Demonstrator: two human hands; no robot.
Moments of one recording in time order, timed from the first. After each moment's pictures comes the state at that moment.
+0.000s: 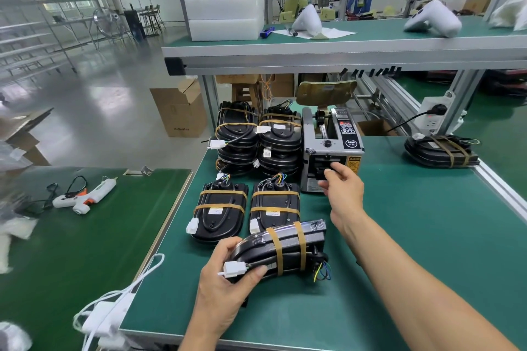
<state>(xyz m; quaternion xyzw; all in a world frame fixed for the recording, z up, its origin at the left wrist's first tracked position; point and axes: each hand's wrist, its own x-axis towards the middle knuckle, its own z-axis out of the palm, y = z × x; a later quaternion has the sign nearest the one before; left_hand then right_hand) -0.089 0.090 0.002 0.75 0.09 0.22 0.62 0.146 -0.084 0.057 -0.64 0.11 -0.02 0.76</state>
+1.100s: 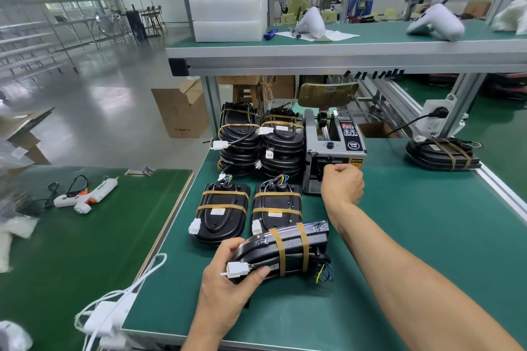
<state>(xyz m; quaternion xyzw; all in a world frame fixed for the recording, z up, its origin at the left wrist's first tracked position) -0.090 0.088 0.007 0.75 0.08 0.23 0.61 0.157 -0.061 0.076 -0.80 0.20 -0.13 0.55</state>
